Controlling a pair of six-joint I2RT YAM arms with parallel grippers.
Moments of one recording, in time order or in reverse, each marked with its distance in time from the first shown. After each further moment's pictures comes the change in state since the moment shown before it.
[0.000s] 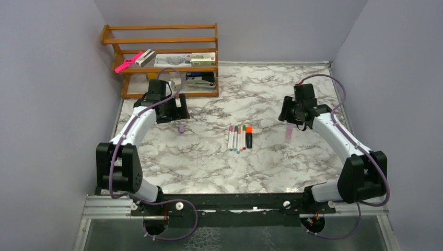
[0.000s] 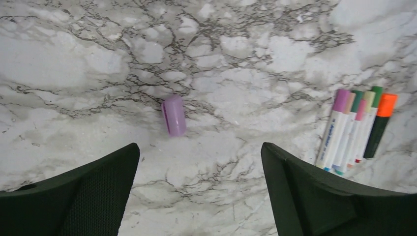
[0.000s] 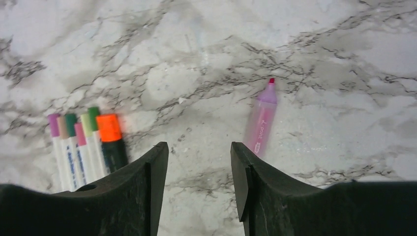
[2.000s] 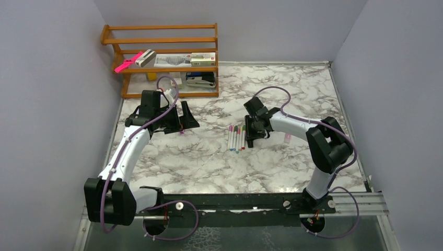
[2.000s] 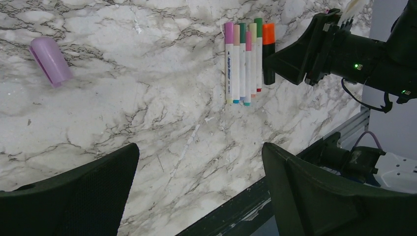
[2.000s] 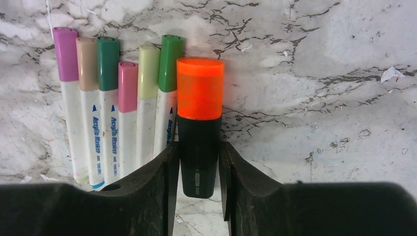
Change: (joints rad) left arm -0.021 -0.326 -0.151 -0.042 0.367 -0.099; right arm 0.407 0.376 0.084 0.057 -0.042 0.143
